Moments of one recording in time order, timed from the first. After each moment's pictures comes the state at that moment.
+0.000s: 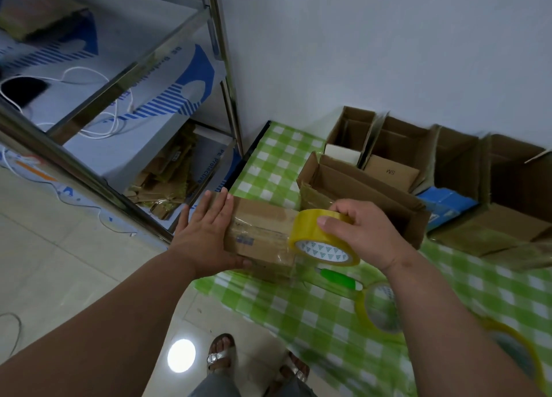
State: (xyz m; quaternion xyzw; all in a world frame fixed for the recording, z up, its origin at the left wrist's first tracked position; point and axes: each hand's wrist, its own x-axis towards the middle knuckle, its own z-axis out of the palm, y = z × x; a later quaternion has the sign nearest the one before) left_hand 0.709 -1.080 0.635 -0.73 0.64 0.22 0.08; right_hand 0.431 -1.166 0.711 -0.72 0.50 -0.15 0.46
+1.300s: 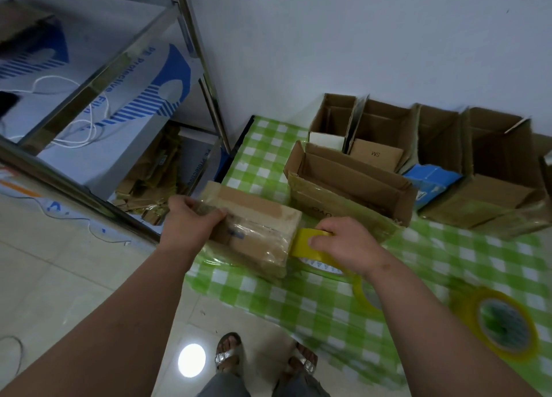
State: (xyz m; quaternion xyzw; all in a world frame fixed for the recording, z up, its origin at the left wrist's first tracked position) left_hand 0.694 -1.093 0.648 -0.83 0.28 0.33 -0.34; right_hand 0.425 -1.144 0.669 -0.68 0.56 -0.05 0.47
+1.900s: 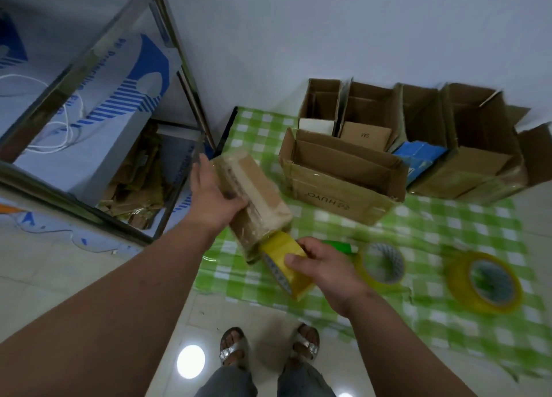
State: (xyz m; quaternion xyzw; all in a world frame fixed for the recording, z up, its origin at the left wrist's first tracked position) left_hand 0.688 -1.130 0.636 -0.75 0.44 0.39 -0.31; right_hand 0.462 -1.063 0.642 -0.44 0.57 -0.21 0.67
